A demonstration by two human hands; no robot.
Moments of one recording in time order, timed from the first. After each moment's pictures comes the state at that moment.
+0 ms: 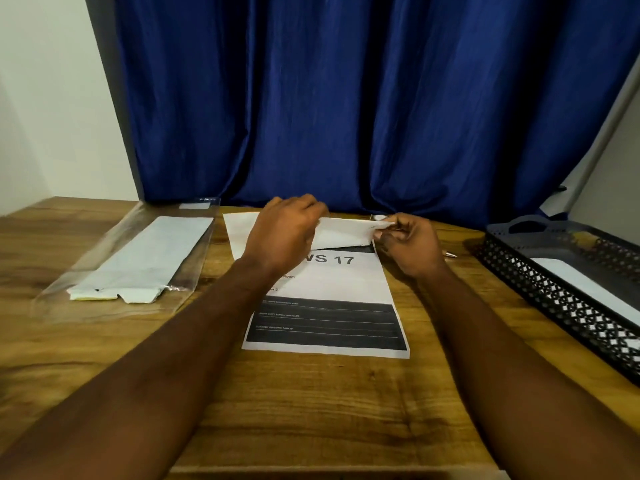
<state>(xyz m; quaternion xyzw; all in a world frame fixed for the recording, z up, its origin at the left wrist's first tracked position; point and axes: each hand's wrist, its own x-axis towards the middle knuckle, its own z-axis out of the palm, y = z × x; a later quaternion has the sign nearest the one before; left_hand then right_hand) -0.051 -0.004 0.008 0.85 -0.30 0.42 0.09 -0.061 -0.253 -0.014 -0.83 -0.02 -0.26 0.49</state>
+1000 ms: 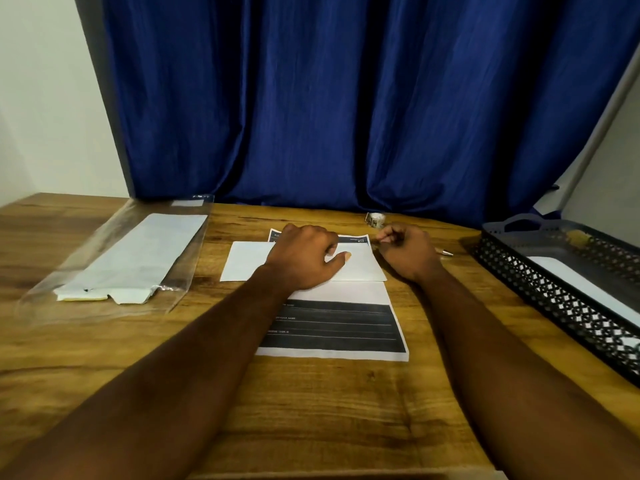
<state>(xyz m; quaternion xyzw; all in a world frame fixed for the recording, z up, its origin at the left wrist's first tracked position) -0.041 -0.034 -0.023 0.92 -0.29 0.23 0.11 -0.046 -0.265 -0.026 -0.90 0.02 -0.21 0.37</state>
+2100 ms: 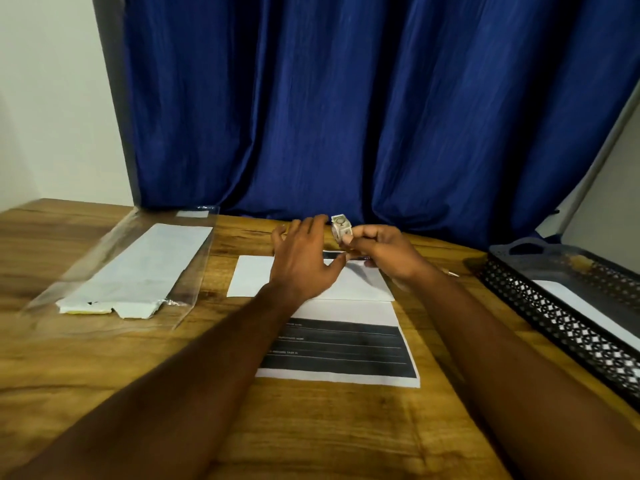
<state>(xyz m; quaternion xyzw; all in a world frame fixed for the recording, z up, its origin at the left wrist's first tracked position) -0.033 -0.033 -0.025 0.90 -0.18 0.32 0.23 -0.052 -0.210 0.016 -0.81 -0.11 -0.06 0.57</state>
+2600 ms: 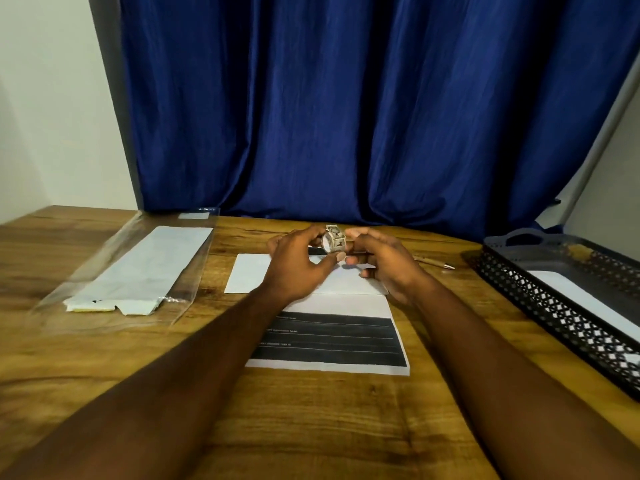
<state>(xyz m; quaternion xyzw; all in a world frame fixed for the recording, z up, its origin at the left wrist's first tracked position) -0.040 -0.026 -0.036 0.85 -0.20 0.27 0.40 -0.070 -0.215 -0.002 -0.75 -0.05 -0.04 0.66</state>
